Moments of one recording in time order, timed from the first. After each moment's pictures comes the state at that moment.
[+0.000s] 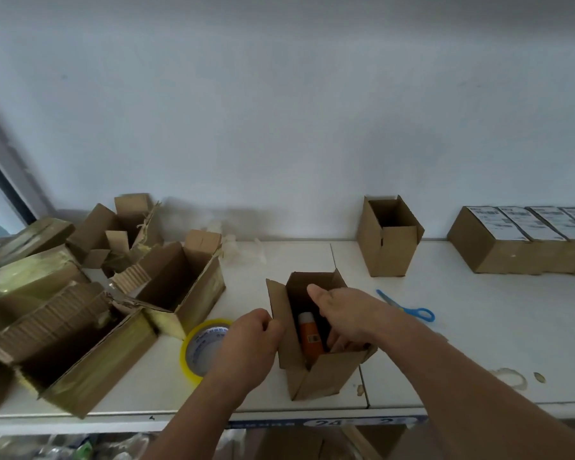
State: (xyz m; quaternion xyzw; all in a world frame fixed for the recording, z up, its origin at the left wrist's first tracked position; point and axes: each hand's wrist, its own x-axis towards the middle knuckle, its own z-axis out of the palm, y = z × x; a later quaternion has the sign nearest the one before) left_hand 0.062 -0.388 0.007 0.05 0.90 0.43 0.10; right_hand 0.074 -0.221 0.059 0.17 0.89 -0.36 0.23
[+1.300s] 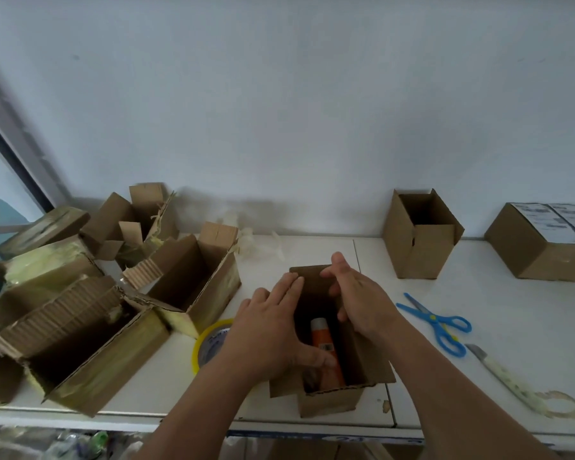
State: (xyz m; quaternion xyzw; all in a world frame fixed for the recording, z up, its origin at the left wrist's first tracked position) left_hand 0.021 -0.388 -0.003 0.25 0.96 0.12 0.09; right_hand 0.031 -0.217 0.004 0.13 0.86 -0.49 0.01
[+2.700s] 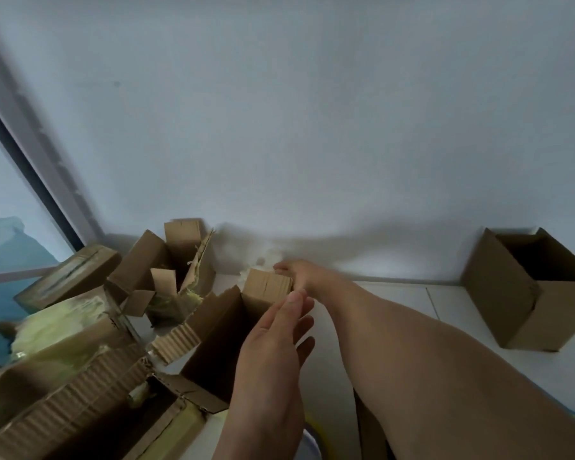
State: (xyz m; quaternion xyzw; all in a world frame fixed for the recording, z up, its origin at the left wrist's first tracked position) left_hand -0.043 -0.418 0.026 -0.13 0.54 0.83 0.06; right_hand -0.222 -0.331 -0.031 -0.02 0.91 -0.35 0.20
